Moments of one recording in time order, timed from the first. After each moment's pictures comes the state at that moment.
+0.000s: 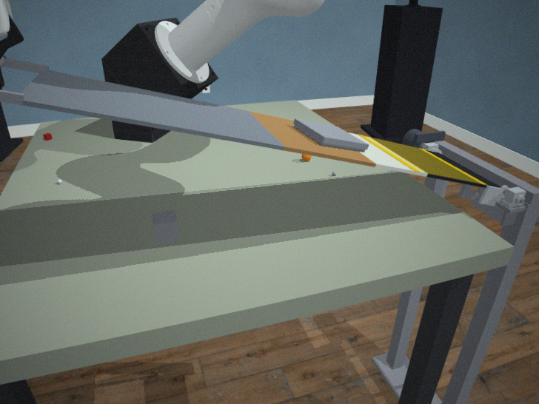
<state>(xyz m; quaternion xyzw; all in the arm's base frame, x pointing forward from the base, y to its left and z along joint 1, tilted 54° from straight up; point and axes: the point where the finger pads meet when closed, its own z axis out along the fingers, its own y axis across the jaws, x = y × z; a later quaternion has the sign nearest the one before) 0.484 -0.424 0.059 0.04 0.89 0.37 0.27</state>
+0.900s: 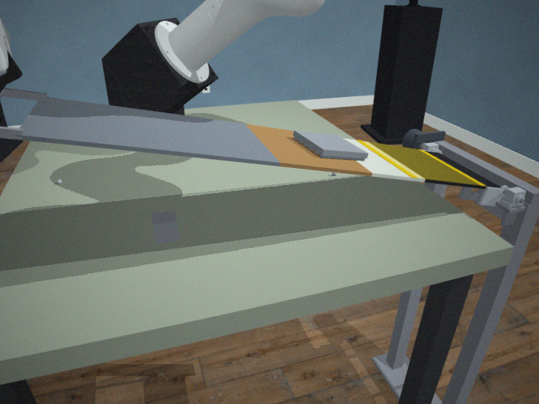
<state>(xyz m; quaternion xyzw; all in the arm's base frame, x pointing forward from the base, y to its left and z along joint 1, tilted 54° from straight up) 0.507 -0.403 0.024 0.04 0.89 0.37 0.26</state>
